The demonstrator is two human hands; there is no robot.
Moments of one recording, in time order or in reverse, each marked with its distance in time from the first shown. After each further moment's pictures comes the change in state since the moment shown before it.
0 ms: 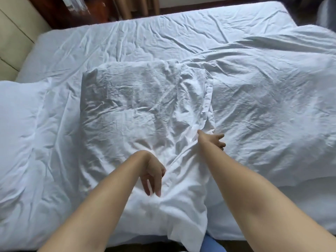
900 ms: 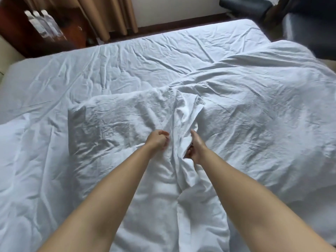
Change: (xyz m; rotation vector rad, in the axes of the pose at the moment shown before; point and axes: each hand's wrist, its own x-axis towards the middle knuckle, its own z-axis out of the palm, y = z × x) left_hand -0.031 0.042 -0.151 -0.782 0.981 0.596; right_hand -0.007 -0.083 0.043 0.568 -0.731 0.116
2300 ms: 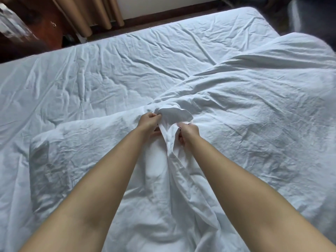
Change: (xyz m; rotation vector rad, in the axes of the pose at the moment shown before) left_hand 0.171 0.104 -0.004 -0.157 0.012 0.044; right_hand 0.131 -0.125 0.059 -0.229 0.294 -0.250
